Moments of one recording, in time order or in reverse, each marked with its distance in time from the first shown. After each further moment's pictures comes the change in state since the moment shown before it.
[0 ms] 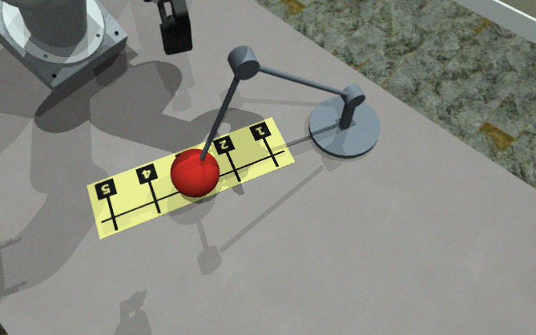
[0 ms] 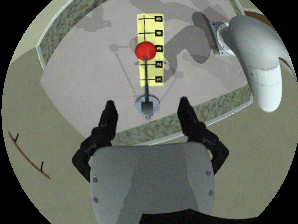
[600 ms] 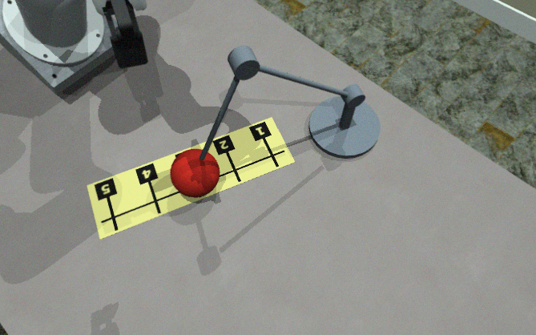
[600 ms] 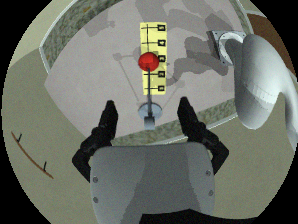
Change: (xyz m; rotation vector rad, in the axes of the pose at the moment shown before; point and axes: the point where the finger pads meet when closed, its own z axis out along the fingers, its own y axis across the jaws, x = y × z) arm 0.052 0.000 0.006 0.031 0.011 0.009
